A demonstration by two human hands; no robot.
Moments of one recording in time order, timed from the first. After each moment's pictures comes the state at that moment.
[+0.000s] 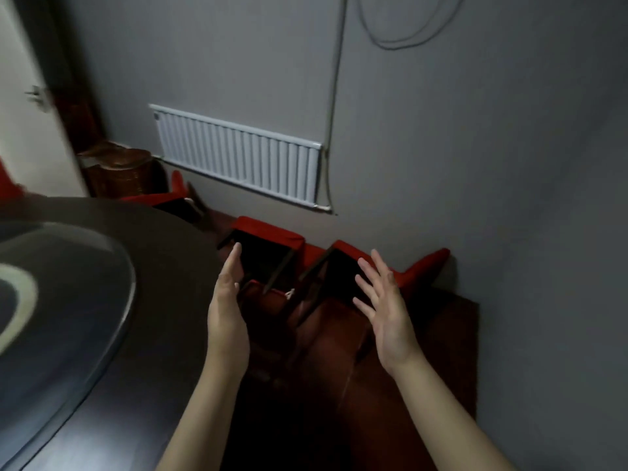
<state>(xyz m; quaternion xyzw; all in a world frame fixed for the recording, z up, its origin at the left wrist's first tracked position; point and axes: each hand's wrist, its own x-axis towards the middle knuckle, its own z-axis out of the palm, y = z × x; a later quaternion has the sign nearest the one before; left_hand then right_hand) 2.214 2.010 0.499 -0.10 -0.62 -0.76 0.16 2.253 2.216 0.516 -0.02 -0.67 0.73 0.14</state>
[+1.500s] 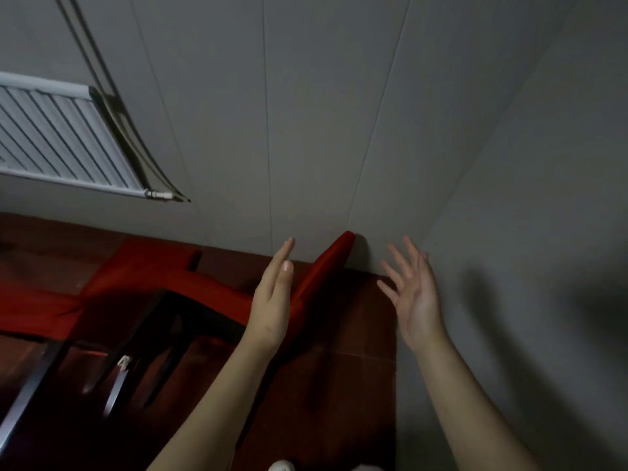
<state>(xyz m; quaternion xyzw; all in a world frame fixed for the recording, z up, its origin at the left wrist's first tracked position) 1.712 2.737 0.421 -0.19 -0.69 -0.68 -0.15 1.800 2.926 0.429 -0.23 -0.57 0.75 0.23</state>
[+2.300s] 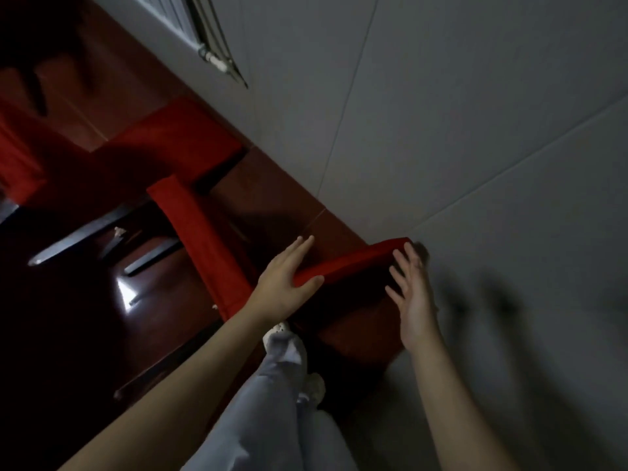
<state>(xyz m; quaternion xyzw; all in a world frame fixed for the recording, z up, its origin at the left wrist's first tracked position) 1.486 2.944 0.231 -0.01 -0.86 -0.47 -0.18 1.494 3.169 0.248 -0.26 -0.67 0.69 -0.10</state>
